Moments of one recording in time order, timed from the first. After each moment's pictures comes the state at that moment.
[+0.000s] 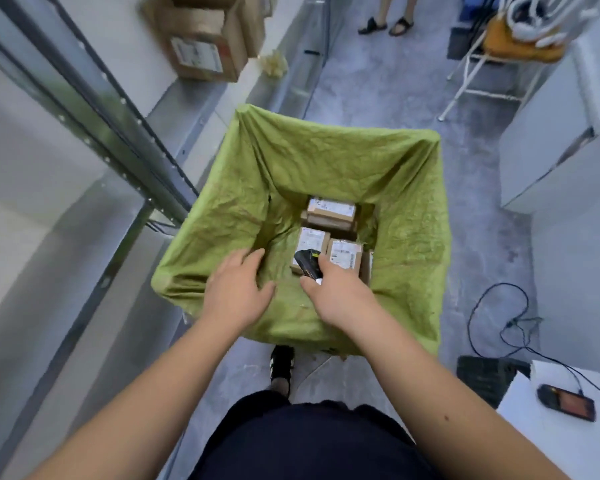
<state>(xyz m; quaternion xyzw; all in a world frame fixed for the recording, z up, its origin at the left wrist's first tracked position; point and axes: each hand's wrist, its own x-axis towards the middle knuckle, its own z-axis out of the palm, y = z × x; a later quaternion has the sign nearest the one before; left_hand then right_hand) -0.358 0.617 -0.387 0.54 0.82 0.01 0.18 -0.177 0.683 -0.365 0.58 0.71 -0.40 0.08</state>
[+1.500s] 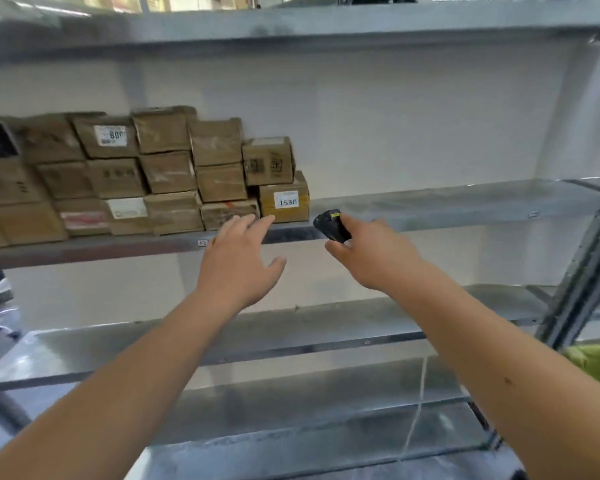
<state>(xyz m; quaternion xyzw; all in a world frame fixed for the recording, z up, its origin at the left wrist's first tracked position) -0.359 -0.106 -0.076 0.08 0.96 0.12 -0.24 -0.356 0.126 -0.055 -0.04 0.97 -0.16 -0.15</state>
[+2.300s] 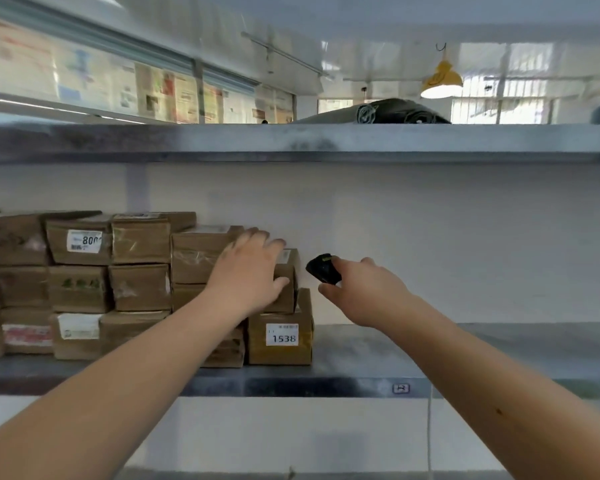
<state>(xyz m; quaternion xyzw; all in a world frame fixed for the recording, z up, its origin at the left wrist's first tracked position) -0.580 -0.079 0.043 0.09 0.94 -0.03 -0.33 -0.593 0.135 0.027 -0.11 0.97 -0.10 -0.21</state>
